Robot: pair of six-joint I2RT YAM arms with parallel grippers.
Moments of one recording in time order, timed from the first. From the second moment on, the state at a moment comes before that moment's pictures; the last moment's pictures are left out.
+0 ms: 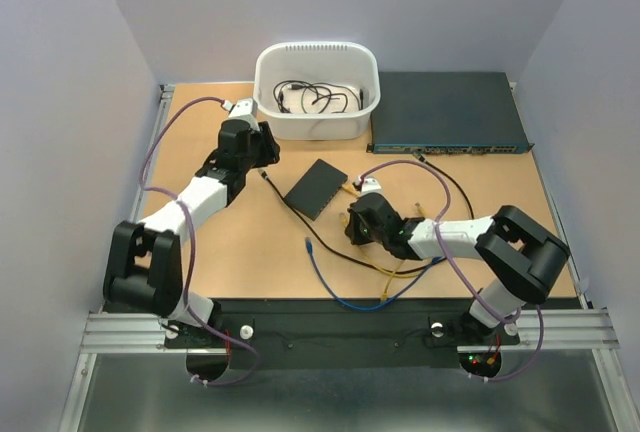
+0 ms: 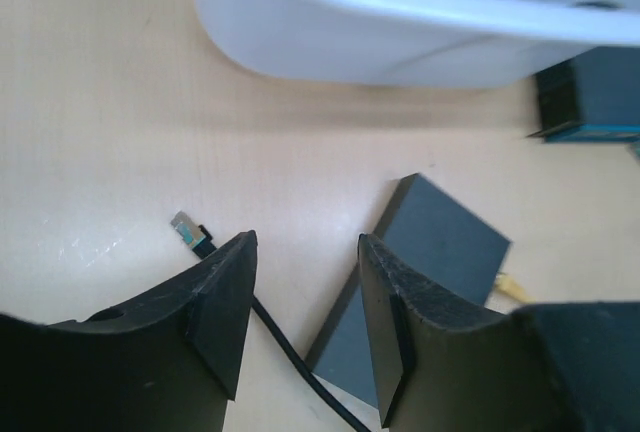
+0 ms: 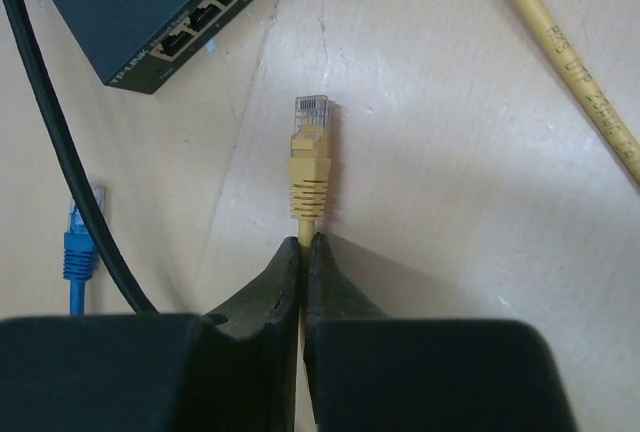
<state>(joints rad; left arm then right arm) -0.30 1.51 0.92 0.08 -0.01 -0.37 0.86 1.60 0.67 0.22 0.20 0.57</state>
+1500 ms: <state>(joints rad) -0.78 1.44 0.85 0.10 -0.06 -0.78 1.01 1.31 0.61 0.33 0.43 0.36</state>
